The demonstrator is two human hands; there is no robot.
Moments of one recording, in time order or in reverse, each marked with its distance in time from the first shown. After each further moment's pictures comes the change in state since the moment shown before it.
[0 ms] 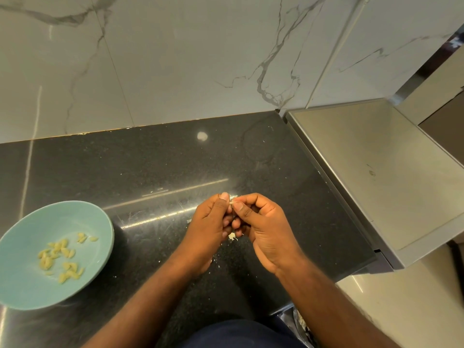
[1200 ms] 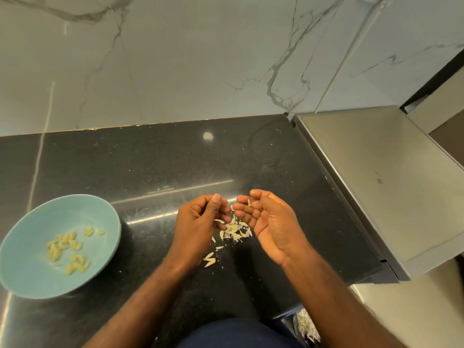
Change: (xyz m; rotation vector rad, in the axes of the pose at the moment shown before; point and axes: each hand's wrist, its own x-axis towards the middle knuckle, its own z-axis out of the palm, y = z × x) left_hand 0.010 -0.029 -0.032 0.142 0.256 0.150; right_hand 0.017 -0.014 0.001 0.243 0.109 0.168
